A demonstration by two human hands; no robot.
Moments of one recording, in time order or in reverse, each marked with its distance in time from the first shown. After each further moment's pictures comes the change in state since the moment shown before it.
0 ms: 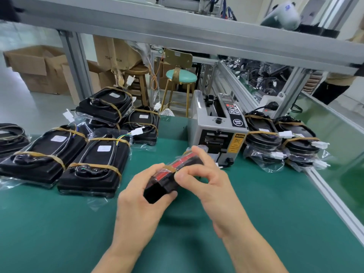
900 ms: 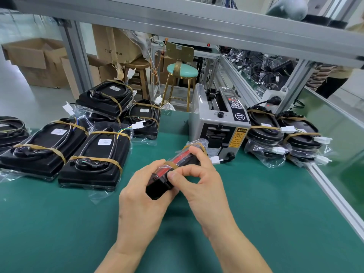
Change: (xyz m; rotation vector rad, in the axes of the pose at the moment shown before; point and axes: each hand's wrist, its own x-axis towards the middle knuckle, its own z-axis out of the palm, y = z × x) left_hand -0.007 0.011 0.006 -0.015 0.067 -0.051; right_hand -0.004 0.013 0.020 -0.158 0.148 0.007
